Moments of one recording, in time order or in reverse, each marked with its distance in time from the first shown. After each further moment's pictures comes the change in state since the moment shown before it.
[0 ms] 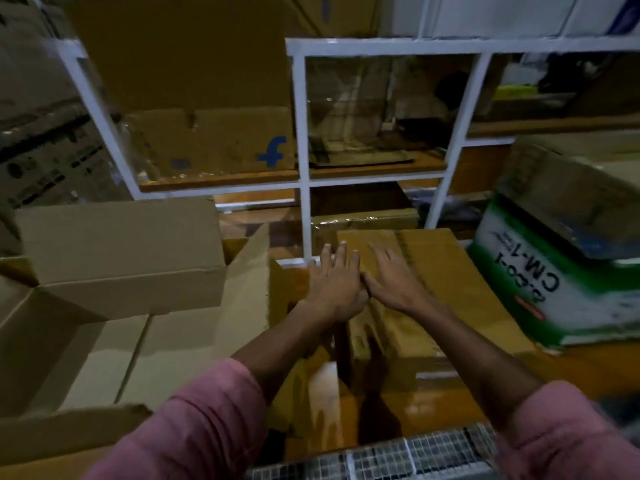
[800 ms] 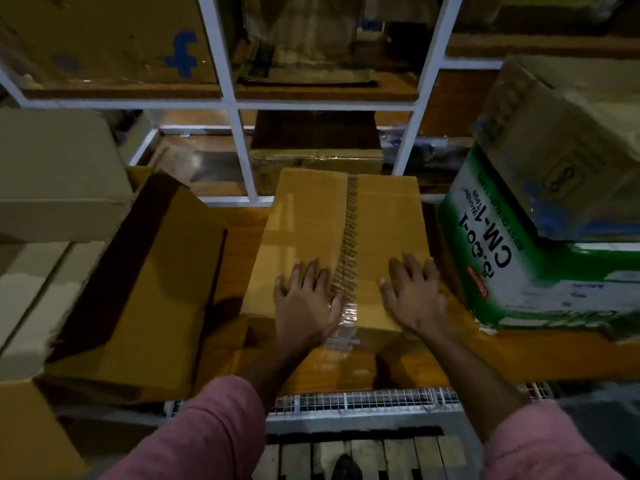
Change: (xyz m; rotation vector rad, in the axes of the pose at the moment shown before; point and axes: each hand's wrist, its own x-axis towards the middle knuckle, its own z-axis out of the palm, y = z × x) left_hand 0.020 0.146 0.186 -0.009 0.102 -0.319; right_hand -0.052 0.272 -0.006 -0.256 -0.165 0.239
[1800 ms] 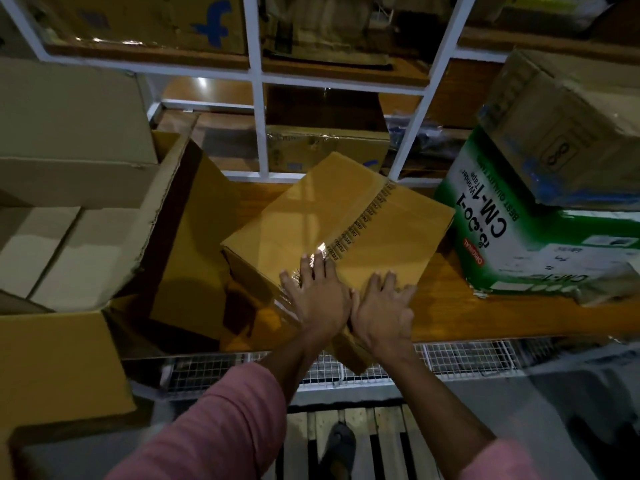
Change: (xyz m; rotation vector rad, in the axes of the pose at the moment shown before) left_hand -0.064 -0.007 -0.018 -0.040 -0.165 -0.113; right_hand -0.128 -0.115 0.035 -0.279 0.035 0.140
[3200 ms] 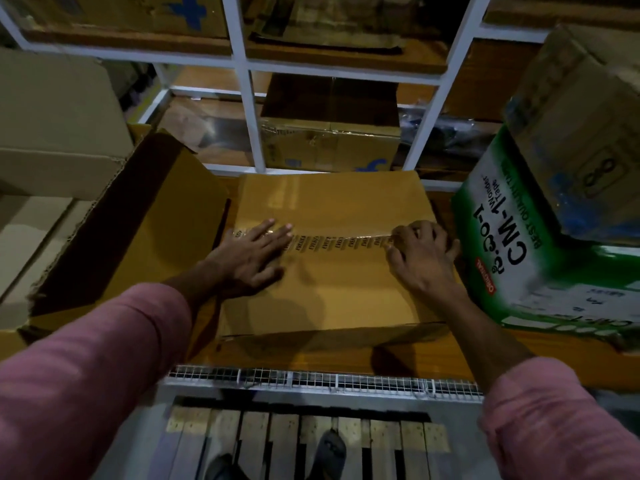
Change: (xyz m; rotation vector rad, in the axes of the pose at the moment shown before) left_hand 0.117 -0.109 -0.041 0.301 -0.129 0.491; right_hand 0.192 0.111 -0.018 0.194 0.058 -0.320
